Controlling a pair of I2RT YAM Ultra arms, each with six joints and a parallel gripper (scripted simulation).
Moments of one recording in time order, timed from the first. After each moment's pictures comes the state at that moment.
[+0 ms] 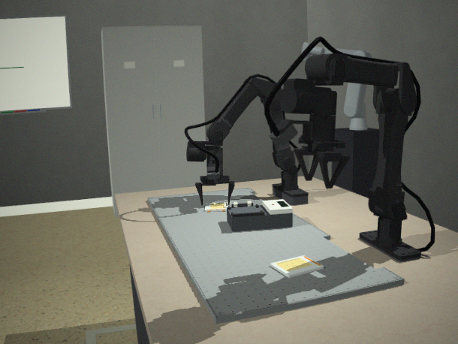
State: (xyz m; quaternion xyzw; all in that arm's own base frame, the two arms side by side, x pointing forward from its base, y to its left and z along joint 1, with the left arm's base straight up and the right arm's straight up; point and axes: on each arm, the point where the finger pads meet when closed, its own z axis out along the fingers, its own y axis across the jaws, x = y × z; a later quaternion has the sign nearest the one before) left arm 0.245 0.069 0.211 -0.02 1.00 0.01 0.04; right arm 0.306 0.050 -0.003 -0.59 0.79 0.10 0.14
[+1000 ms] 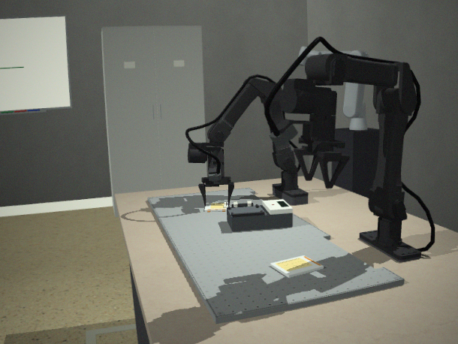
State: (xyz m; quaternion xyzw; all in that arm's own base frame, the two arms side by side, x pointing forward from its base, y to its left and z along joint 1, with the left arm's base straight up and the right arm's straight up) left arm 0.245 0.069 0.211 -0.02 1.00 0.01 0.04; right arm 0.301 0.049 -0.008 -0.59 0.79 0.10 0.14
